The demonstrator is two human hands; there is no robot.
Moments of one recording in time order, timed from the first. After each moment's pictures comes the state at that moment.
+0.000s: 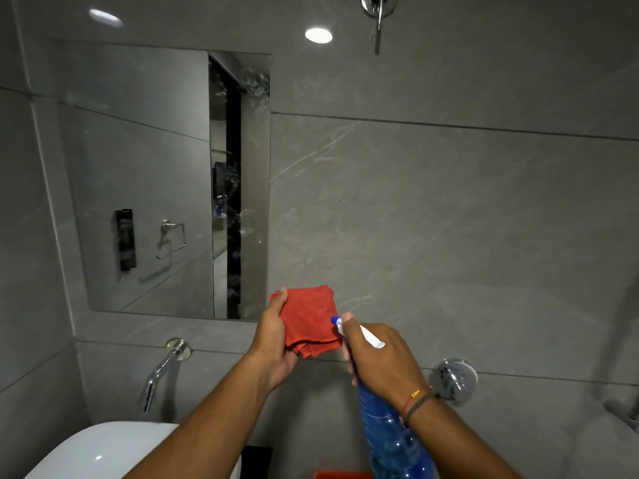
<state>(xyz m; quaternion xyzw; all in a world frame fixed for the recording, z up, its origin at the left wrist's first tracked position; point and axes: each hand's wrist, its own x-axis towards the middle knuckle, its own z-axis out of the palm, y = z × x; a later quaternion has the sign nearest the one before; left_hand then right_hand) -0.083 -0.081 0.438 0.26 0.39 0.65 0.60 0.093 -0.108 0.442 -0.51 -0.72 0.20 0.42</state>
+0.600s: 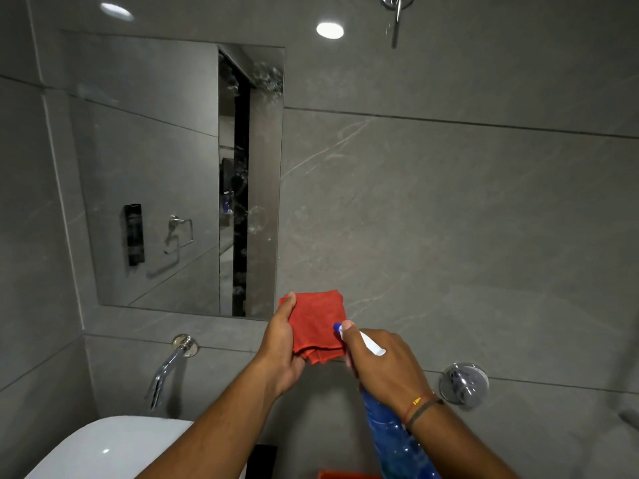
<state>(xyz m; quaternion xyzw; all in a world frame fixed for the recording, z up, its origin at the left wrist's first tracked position) -0.091 -0.074 0.421 0.26 0.39 0.64 0.61 0.082 -0.101 0.434 -0.51 -0.75 0.16 0.39</state>
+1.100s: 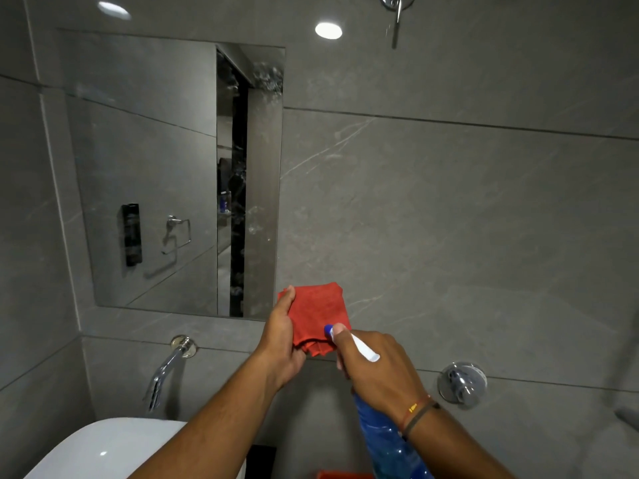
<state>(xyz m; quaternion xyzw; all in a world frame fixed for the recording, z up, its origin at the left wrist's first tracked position) -0.095 -0.069 0.430 0.28 0.38 0.64 0.60 0.072 -0.112 0.433 -0.49 -0.77 0.12 0.39</state>
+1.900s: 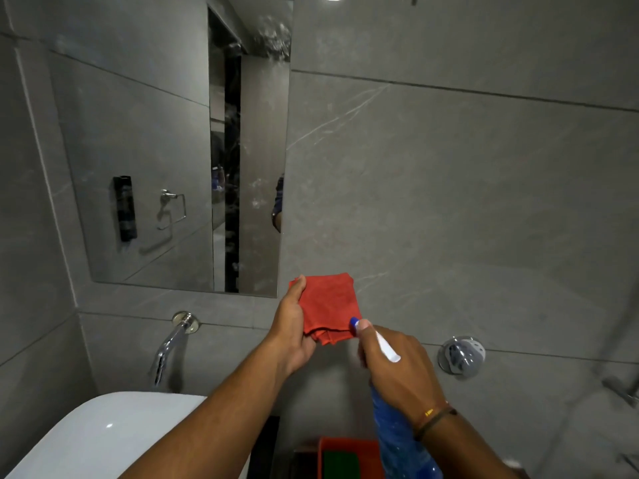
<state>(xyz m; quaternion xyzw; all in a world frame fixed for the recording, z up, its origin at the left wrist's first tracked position) -0.098 -0.061 0.406 0.26 0.38 0.63 0.63 0.080 -0.114 0.395 -0.54 -0.73 0.14 0.40</state>
